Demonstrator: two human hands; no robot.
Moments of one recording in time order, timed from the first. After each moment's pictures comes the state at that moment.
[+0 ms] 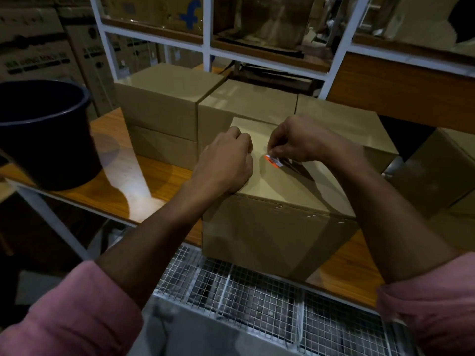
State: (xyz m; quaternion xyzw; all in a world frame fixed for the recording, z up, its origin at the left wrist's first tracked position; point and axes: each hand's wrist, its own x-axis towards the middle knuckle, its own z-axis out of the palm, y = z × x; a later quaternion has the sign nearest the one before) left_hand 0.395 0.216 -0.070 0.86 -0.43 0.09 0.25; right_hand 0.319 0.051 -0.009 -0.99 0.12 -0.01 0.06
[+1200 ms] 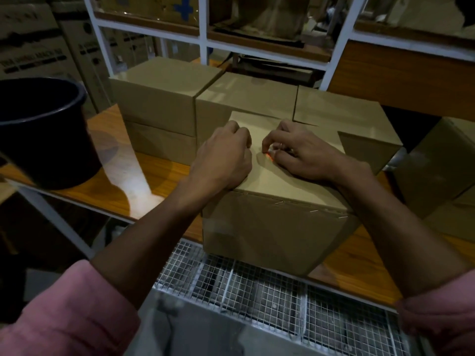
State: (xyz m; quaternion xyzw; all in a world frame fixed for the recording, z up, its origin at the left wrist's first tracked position) left_hand 0.398 0.216 -0.071 0.85 -0.44 0.10 0.26; right_hand 0.296 0.036 -0.050 -0.99 -0.02 -0.11 0.11
